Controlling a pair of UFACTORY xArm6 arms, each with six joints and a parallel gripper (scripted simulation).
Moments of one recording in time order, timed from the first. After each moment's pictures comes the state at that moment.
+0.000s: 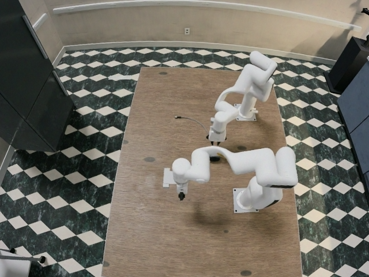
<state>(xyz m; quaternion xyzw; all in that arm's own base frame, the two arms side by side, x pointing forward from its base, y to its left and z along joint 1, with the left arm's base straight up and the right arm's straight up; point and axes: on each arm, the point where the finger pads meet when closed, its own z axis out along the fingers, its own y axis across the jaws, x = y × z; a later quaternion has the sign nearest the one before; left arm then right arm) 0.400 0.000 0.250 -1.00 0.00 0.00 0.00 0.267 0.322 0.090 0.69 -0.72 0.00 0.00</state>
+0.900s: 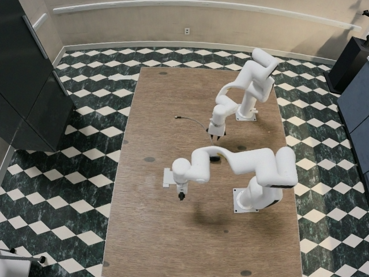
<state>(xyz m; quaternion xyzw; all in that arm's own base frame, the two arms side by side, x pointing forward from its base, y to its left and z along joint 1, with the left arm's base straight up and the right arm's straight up) 0.400 0.000 0.250 -1.00 0.00 0.00 0.00 0.265 0.280 0.090 0.62 -0.79 -0.01 0.00</state>
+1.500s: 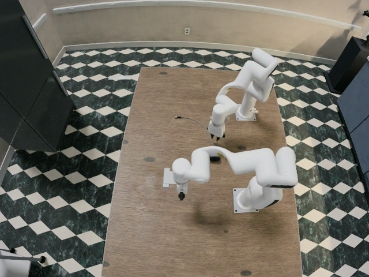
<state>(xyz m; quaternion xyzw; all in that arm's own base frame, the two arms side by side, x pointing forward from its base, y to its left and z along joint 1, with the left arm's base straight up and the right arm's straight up) 0.400 0.000 0.250 -1.00 0.00 0.00 0.00 0.264 0.282 0.088 0.49 -0.87 -0.03 0.00</state>
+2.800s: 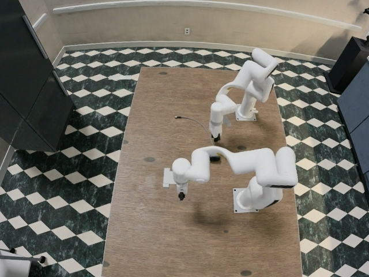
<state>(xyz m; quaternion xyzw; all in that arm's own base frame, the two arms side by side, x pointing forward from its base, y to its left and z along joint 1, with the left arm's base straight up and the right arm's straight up) 0.400 0.000 0.250 -1.00 0.00 0.00 0.00 0.266 0.283 0.084 0.17 -0.98 -0.07 0.02</state>
